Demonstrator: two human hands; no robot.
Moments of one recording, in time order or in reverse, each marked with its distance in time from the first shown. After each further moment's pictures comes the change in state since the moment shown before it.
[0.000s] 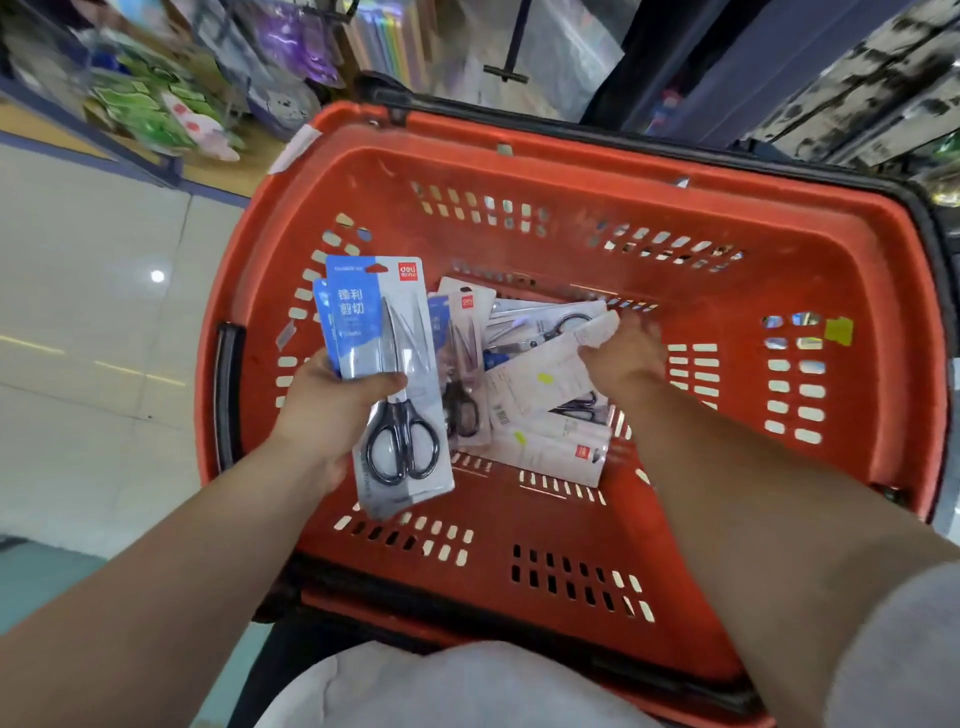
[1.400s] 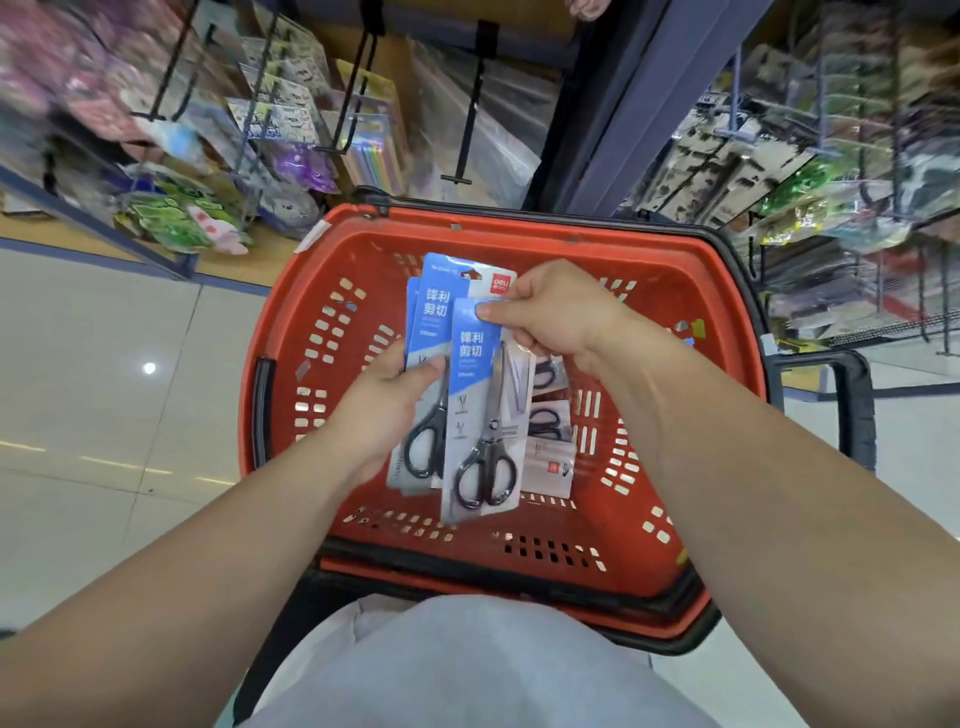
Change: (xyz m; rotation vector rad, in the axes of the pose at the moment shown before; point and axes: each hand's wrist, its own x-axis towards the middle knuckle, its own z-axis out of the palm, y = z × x) left_hand -0.081 0.052 0.036 0.053 -0.398 0.298; right_hand -0.156 -0.095 -0.169 0.520 -0.269 -0.412
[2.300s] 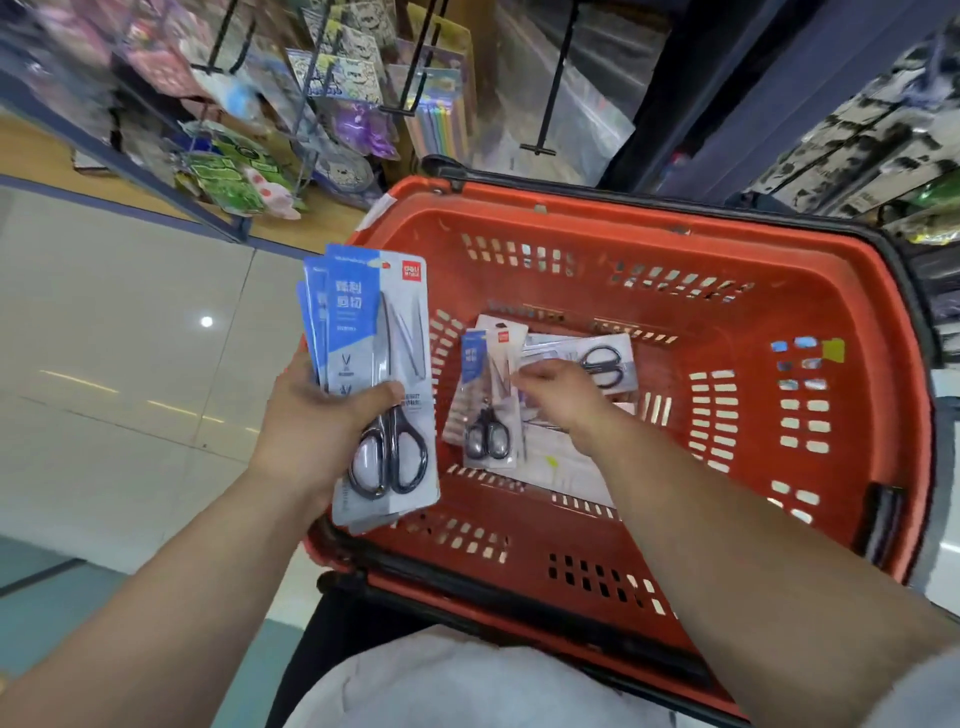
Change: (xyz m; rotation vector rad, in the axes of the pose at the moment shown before) left_hand -0.023 -0.006 -0.080 0.093 0.477 -0.005; right_hand 0.068 0.107 0.116 0.198 -0.043 0.229
